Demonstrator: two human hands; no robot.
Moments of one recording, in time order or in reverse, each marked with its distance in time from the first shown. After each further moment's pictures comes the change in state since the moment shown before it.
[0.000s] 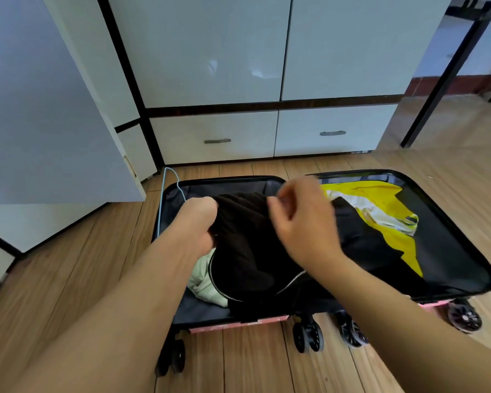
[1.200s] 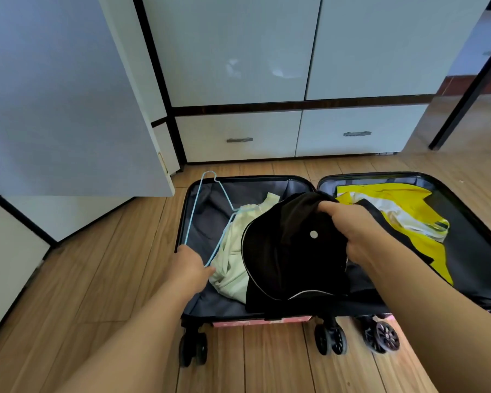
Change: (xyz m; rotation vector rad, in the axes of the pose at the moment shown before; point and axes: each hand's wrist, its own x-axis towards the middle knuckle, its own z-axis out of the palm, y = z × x) left_hand 0.050 -0.076 -0.101 1.229 0.315 0.114; right_hand 0.023 0.024 0.000 0.641 -0.253 1.126
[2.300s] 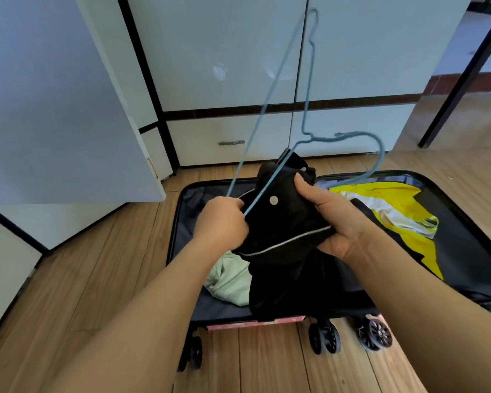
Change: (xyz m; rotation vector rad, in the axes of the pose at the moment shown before) left_hand -0.048 0.102 -0.052 -0.006 0.126 0.512; right_hand -0.033 -0.017 0.006 0.426 -0.619 -0.022
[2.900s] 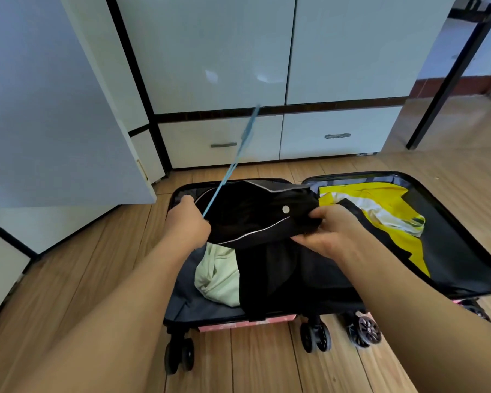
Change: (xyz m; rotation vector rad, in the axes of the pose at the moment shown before) left_hand 0.004 -0.026 -0.008 -0.076 0.065 -0.279; right_hand 0.008 0.001 -0.033 0.371 0.459 0.072
